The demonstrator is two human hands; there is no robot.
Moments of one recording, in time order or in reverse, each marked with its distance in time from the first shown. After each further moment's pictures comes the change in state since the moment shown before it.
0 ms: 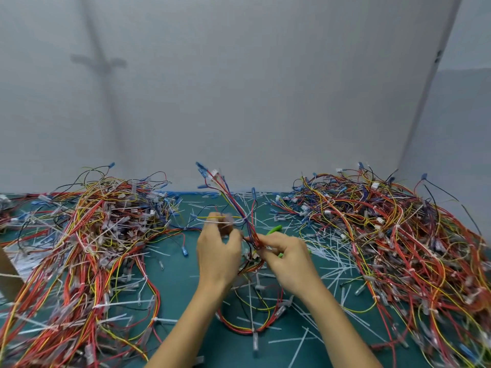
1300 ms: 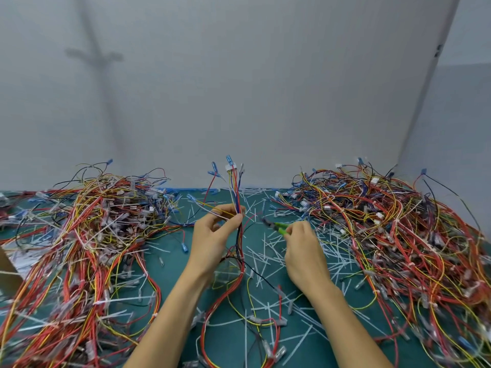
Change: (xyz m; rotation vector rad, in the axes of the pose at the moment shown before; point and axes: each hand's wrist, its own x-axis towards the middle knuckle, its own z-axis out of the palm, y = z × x) left_hand 0.016 0.005 -0.015 -0.411 -0.261 -0.120; right_hand 0.007 0.029 -0.008 -0.586 0.134 0.101
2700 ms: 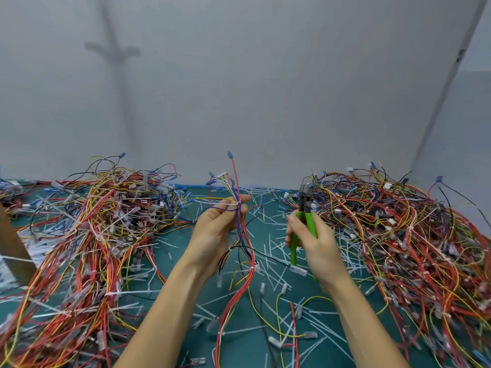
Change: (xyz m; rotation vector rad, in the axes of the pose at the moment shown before) left_hand 0.011 0.004 -0.010 -0.381 -0.124 -0.123; right_hand -0.004 -0.029 -0.035 1.069 -0.100 0.100
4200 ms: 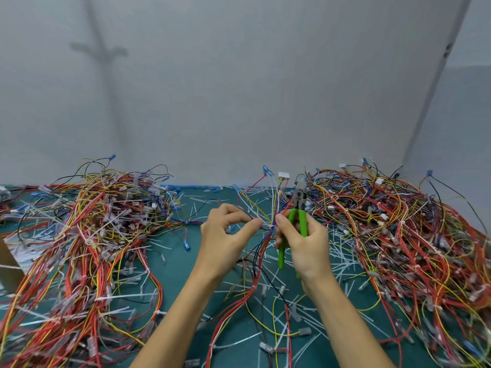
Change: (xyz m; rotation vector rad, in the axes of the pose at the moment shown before) left_hand -0.017 -0.006 0.020 0.722 0.104 0.182; right_hand -0.006 -0.002 0.018 0.131 0.191 -0.047
